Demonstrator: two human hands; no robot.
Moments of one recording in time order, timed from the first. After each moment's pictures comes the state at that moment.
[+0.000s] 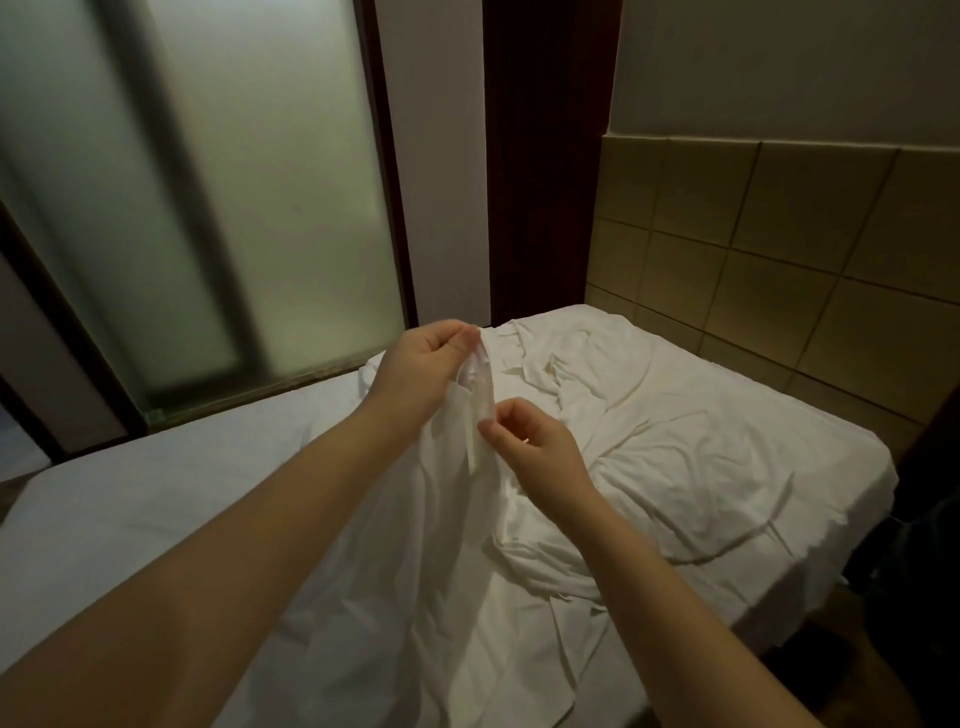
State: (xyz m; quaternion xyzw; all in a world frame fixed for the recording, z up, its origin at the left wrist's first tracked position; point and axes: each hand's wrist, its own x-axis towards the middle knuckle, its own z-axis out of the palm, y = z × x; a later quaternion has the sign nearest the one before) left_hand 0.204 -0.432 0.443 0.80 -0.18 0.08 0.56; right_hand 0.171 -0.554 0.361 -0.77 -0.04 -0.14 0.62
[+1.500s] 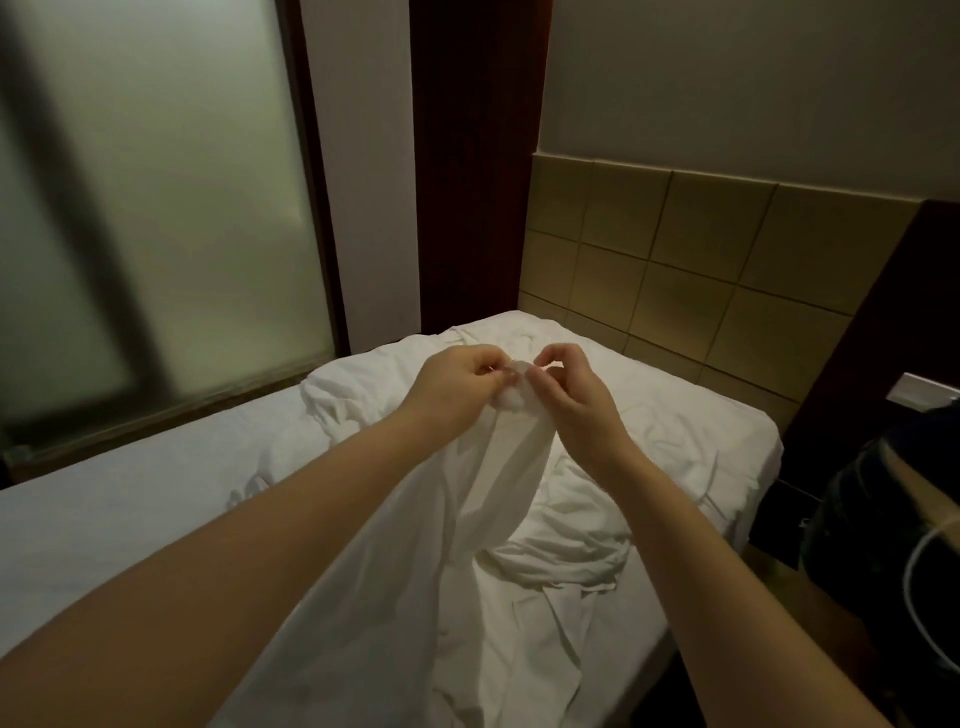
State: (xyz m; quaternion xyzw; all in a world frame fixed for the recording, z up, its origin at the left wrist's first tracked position) left_hand 0.239 -0.373 0.436 0.81 -0.33 0.00 0.49; right_hand 0.177 -0.505 0.413 -0.81 0.03 -0.23 0.54
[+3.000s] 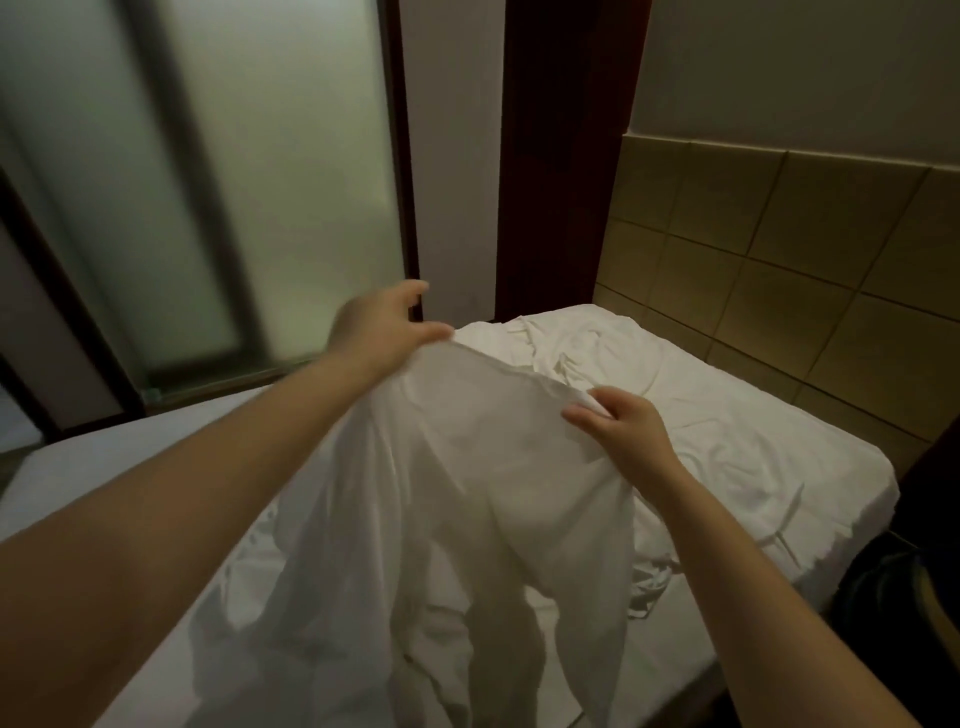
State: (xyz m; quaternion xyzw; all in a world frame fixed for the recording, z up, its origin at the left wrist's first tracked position) left_hand 0.280 -0.358 0.455 0.92 -0.11 0.12 0.35; right_hand 0.201 -0.591 0.369 -0.84 0.04 -0.16 0.52
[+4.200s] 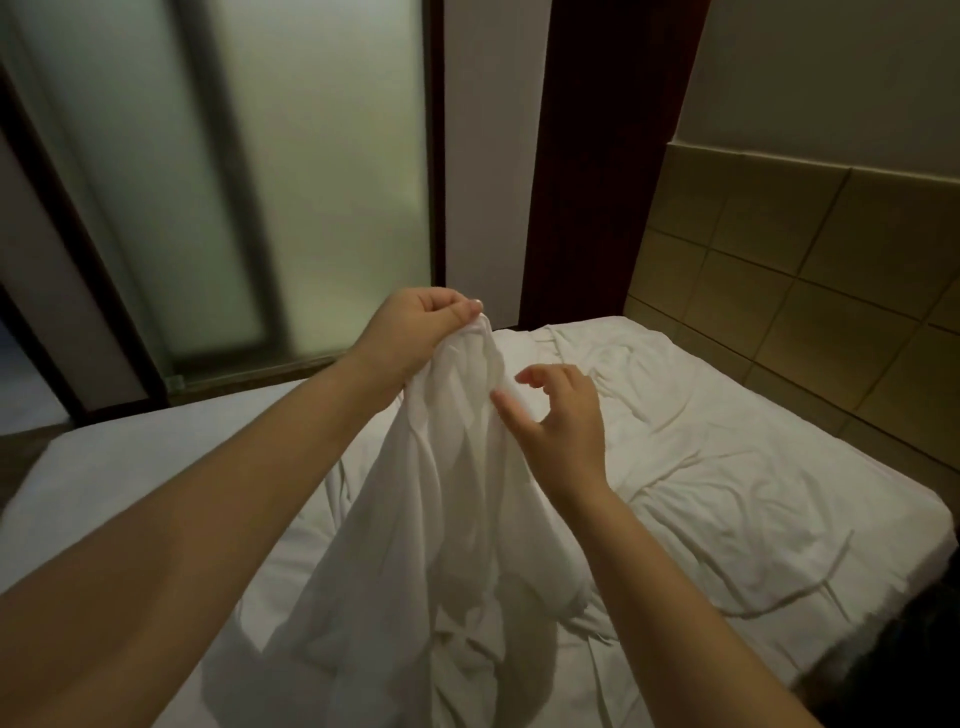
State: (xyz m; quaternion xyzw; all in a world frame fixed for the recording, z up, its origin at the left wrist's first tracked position) left_hand 0.291 -0.344 0.464 0.78 -0.13 0.06 0.61; right_hand 0.265 -0.491 0.365 -0.87 -0.02 -0.32 0.39
